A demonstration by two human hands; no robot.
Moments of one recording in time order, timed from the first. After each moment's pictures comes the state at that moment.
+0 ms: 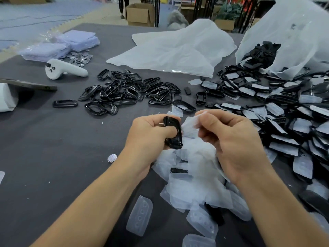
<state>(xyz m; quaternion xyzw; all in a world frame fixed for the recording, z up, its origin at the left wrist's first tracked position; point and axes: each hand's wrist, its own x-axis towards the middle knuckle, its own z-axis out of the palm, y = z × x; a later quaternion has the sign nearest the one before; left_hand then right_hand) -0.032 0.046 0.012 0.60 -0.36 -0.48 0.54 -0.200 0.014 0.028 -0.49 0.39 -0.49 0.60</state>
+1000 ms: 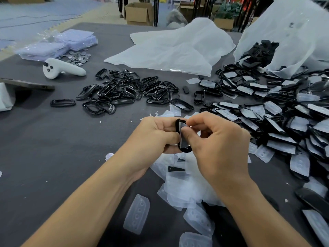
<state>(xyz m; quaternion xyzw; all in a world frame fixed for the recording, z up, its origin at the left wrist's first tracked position) -0.028 0.051 0.011 0.48 -0.47 -0.57 0.47 -0.186 0.030 0.008 -0.73 0.47 -0.47 0.17</state>
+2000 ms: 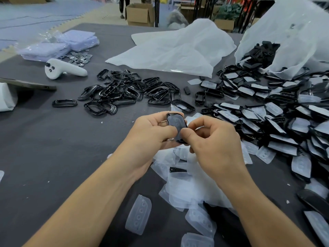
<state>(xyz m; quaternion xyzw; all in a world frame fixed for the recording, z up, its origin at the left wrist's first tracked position) -0.027 0.049 0.014 0.50 -0.37 -0.57 0.53 -0.184 0.022 0.006 -0.66 0.53 -0.40 0.35</state>
